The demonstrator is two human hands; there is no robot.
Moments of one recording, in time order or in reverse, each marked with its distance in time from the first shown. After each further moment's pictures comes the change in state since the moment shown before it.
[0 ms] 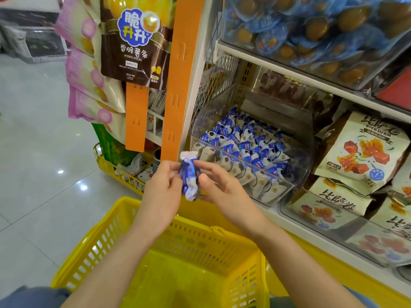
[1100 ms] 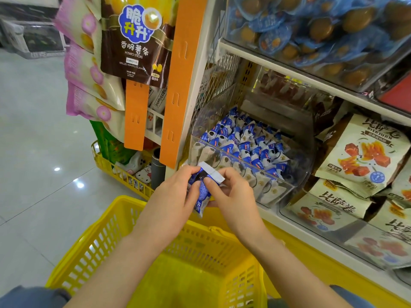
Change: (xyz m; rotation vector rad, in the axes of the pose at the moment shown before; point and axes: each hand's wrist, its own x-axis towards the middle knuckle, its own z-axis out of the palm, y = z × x) left_hand -0.014 -0.001 0.006 0.369 -0.119 0.259; right_hand -0.003 0.015 0.003 -0.140 0.301 -0.020
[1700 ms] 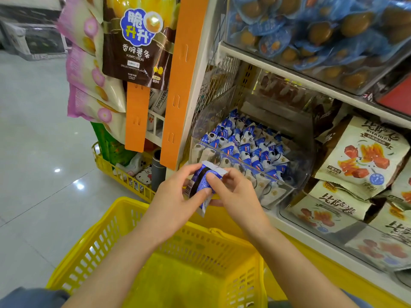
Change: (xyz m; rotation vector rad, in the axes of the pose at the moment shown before) left_hand 0.006 -0.003 0.000 -0.339 -0.066 -0.112; right_hand 0.004 -0.011 -0.006 0.162 -0.033 0.161
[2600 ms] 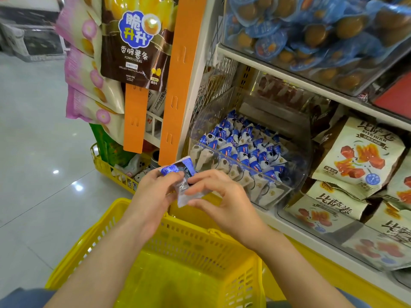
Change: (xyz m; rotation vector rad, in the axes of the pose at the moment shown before) left_hand 0.012 0.001 -0.014 -0.807 0.142 -0.458; right_hand -0.006 -0.003 -0.002 -0.475 -0.221 -0.488
